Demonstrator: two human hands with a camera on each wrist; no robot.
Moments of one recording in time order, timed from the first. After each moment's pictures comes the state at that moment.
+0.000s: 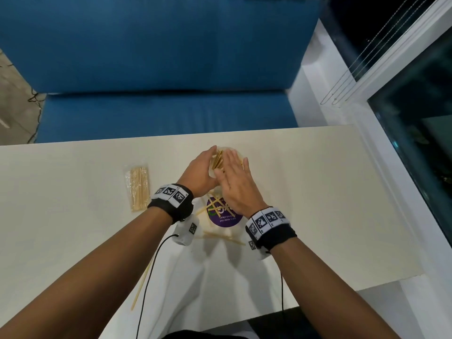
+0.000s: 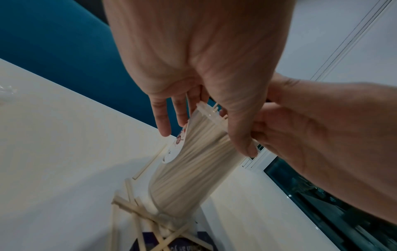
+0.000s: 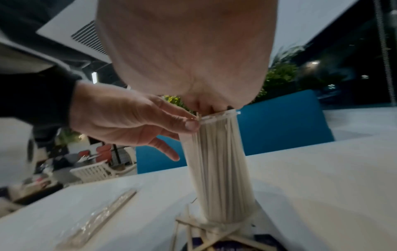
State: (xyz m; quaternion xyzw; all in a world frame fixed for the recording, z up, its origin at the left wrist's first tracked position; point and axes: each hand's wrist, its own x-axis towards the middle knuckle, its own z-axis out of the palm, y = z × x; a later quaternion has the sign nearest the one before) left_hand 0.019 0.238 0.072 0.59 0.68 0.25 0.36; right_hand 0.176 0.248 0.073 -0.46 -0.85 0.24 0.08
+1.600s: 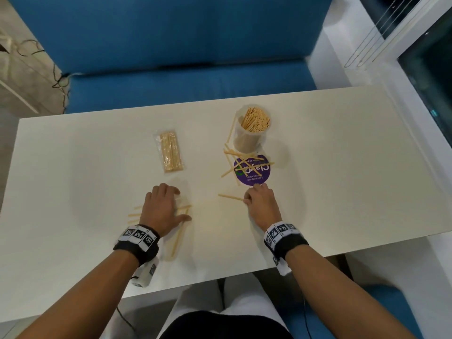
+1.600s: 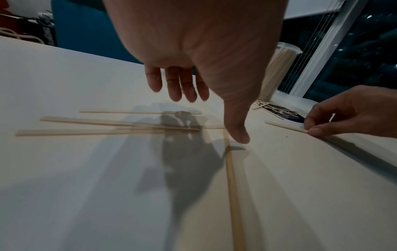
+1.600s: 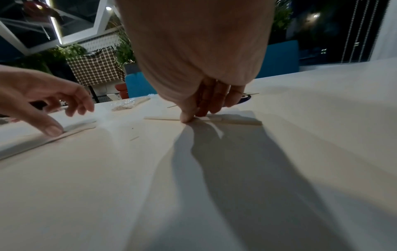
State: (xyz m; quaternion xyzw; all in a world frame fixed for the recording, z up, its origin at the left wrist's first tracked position) left_hand -0.084 -0.002 -0.015 0.62 0.76 0.02 0.18; right_hand 0.211 0.105 -0.035 -0.54 -0.82 0.18 0.02
